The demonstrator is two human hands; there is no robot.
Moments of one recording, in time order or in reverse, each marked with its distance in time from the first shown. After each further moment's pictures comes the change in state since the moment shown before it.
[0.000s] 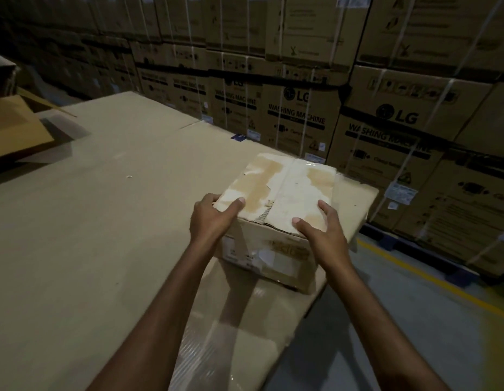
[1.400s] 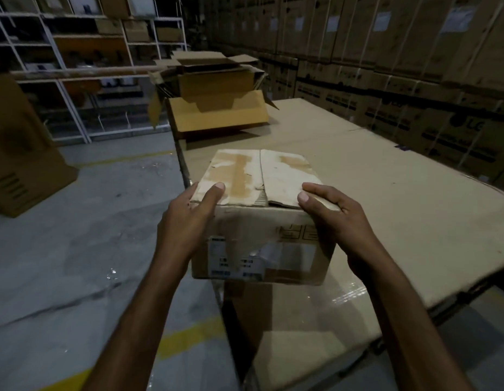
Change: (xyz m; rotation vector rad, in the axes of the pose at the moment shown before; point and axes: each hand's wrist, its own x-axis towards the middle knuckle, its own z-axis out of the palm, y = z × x) left_hand -0.394 -0.126 -0.532 -0.041 0.520 -0.048; right_hand -0.465 -0.193 0.214 0.228 -0.695 -0.291
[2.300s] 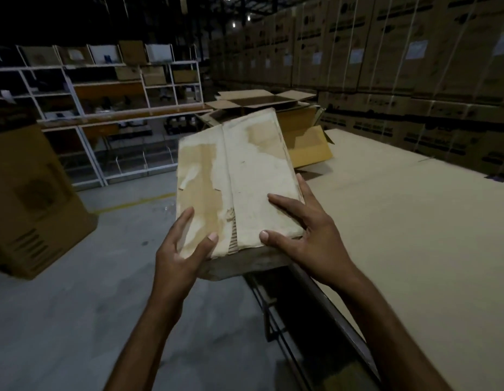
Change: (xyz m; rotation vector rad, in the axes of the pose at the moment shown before) left_hand 0.339 -0.183 -0.257 -0.282 -0.025 0.197; right_hand 0.223 -0.004 0.424 -0.368 -0.026 -0.487
